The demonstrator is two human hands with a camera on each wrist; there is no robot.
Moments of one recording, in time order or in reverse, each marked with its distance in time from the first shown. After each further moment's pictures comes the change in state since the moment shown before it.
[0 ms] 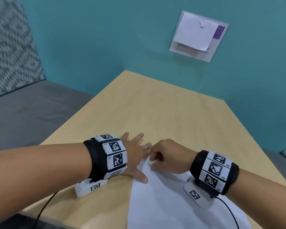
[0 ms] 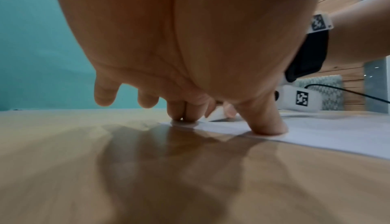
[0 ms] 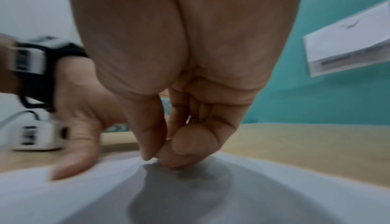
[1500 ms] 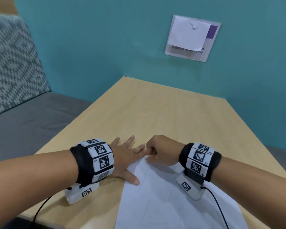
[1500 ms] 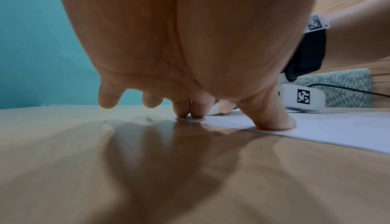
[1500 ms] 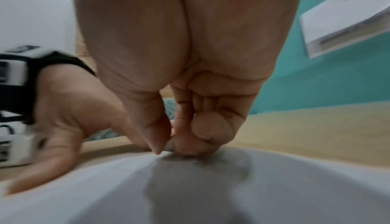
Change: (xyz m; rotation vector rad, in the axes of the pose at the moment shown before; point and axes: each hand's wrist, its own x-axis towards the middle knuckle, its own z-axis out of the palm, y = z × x) left_hand -0.005 -0.002 0.001 -0.022 -0.074 -0.018; right_hand 0.015 0.018 -0.004 0.027 0.018 -0.010
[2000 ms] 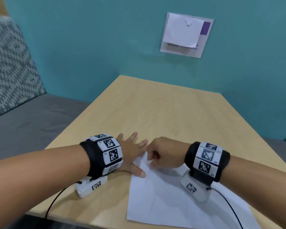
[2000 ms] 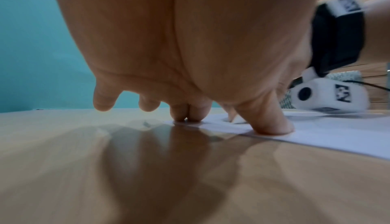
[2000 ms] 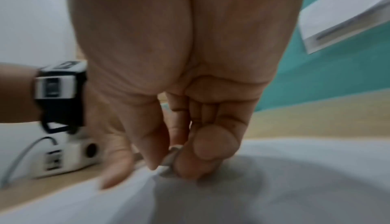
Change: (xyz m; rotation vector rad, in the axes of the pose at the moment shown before) left_hand -0.002 0.004 -0.003 0.023 -0.004 -0.013; right_hand -0.023 -0.021 0.005 -0.055 -0.072 -0.038
